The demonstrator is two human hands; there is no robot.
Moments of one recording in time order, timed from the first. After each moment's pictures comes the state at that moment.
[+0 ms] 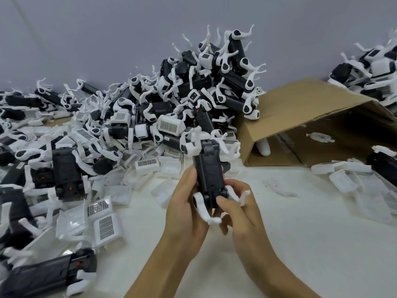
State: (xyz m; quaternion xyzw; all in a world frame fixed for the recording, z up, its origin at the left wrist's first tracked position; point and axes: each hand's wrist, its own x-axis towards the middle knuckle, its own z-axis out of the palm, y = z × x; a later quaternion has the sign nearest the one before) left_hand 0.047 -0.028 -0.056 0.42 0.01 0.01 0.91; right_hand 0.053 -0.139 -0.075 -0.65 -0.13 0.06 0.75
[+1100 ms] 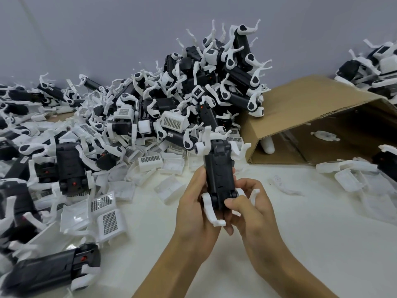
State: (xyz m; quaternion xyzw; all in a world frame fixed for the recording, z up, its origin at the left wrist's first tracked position) left_hand 0.043 -0.038 -0.057 0.42 0.03 -0.03 0.91; right_hand 0.059 -0.145 -0.074 -0.61 -0.11 0.09 0.78
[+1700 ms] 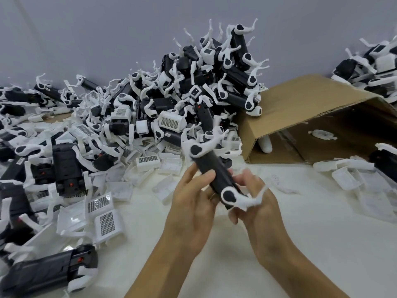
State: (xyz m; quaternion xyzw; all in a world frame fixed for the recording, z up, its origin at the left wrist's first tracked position) left_hand 0.046 -0.030 -0.053 0.40 0.00 0.04 0.92; right_hand 0.070 -0.150 -0.064 -0.59 -0.05 0.08 0.80
